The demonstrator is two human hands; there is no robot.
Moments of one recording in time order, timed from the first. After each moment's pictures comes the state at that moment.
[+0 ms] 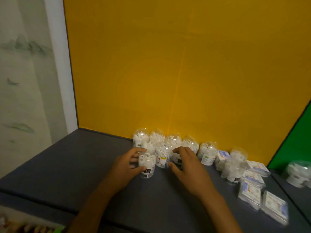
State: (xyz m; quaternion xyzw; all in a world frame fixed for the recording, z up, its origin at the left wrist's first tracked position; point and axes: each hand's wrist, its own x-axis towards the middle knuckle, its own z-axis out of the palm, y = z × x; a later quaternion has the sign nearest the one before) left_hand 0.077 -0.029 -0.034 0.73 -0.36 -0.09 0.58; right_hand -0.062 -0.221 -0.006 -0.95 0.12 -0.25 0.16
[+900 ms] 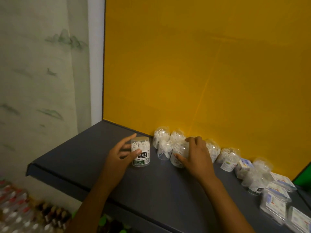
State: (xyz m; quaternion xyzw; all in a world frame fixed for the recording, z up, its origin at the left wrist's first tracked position) left_hand 0.077 0.048 -0.022 0.65 -0.23 -0.03 0.72; right_hand 0.006 -0.212 -0.011 -0.95 0.14 -0.28 0.05
